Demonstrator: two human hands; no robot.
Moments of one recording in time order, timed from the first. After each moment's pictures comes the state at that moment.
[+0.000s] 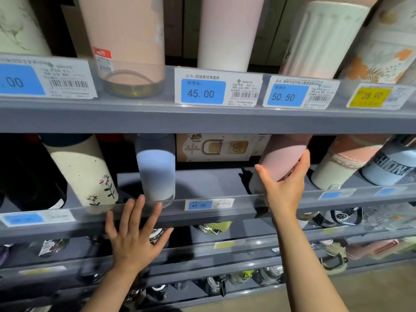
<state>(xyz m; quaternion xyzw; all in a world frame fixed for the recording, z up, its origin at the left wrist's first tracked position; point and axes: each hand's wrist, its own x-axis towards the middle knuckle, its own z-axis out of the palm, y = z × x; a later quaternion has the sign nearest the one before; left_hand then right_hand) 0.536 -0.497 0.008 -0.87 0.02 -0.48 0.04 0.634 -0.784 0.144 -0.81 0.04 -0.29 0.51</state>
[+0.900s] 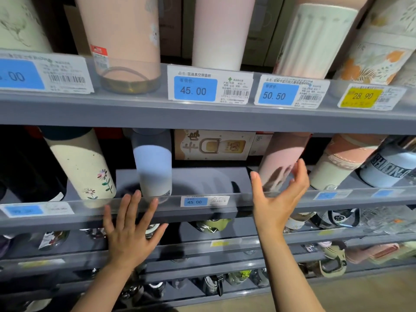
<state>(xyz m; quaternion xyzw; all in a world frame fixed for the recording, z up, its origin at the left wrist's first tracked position) 0.530 -0.499 0.012 -0.88 0.01 -0.47 0.04 0.594 -0.763 0.137 -0.74 -0.01 -0.40 0.53</state>
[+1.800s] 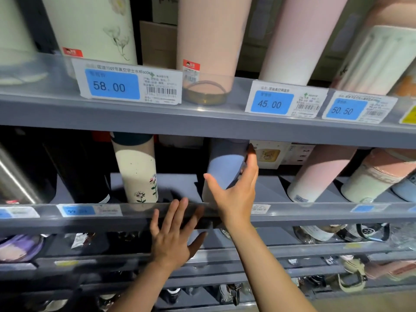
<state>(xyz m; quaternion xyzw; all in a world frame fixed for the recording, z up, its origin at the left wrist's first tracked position) 0.533 -0.495 0.011 -0.87 0.02 -0.49 0.04 0.586 -0.614 0.144 -0.82 -0.07 -0.25 0.52</state>
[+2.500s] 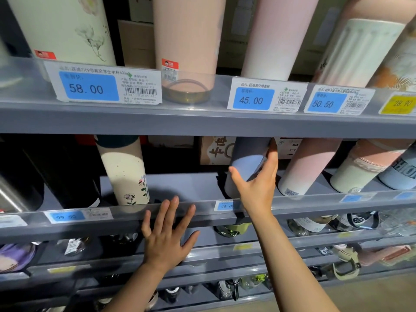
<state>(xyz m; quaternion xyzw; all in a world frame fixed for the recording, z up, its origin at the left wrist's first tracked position) 0.532 -0.493 0.006 -0.88 0.04 -0.47 0.04 0.608 -0.674 0.155 -0.84 -0.05 -0.26 0.48</state>
